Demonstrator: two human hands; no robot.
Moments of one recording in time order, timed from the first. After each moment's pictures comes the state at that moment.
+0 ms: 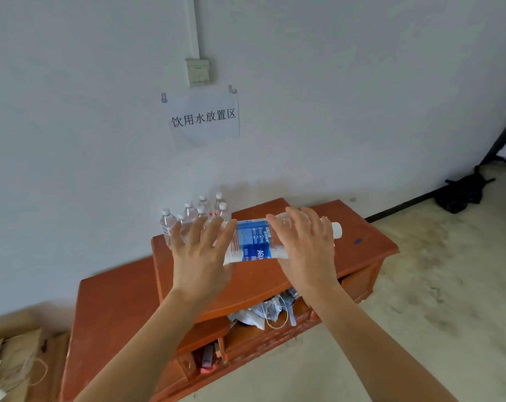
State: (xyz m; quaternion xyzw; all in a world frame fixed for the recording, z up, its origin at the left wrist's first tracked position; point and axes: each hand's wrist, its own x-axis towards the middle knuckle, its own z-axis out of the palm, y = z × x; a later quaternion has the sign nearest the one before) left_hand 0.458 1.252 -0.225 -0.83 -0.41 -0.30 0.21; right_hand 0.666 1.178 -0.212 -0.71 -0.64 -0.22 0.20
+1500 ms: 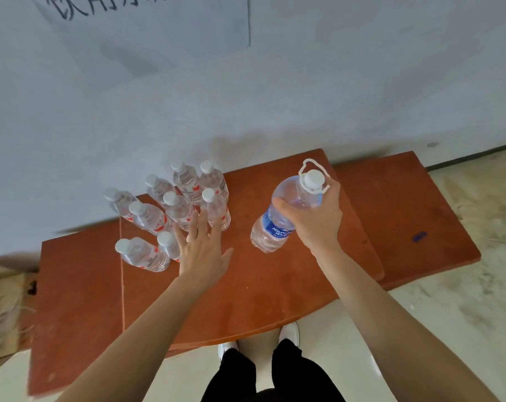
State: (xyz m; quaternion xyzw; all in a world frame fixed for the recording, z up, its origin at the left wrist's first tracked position) left_hand 0.621 1.595 -0.420 -0.78 -0.62 0.05 -0.09; right_hand 0.846 1.591 -0.368 -0.75 -0.36 0.29 0.47
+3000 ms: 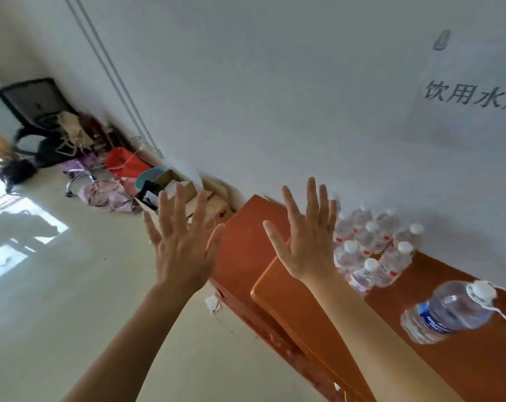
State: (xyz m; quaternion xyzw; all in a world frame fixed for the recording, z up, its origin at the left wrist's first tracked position) left_hand 0.396 1.324 -0.246 -0.41 -0.89 -0.10 0.15; right_hand 0.551 1.497 -0.286 -0.32 -0.89 0.12 0.31
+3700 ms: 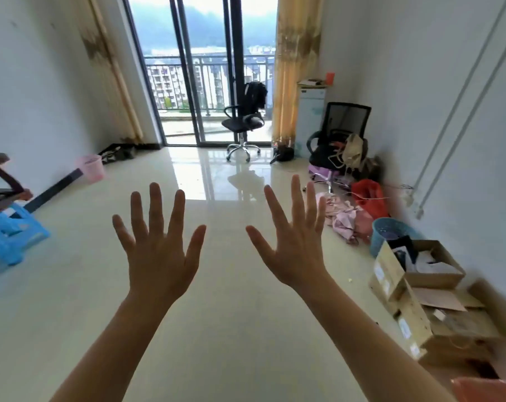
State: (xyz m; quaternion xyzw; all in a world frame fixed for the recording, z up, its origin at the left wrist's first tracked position) left_hand 0.156 0.623 -0.176 0.06 -0.94 -0.04 0.33; right_hand 0.096 0.852 -0.191 0.19 -0.91 0.18 0.34
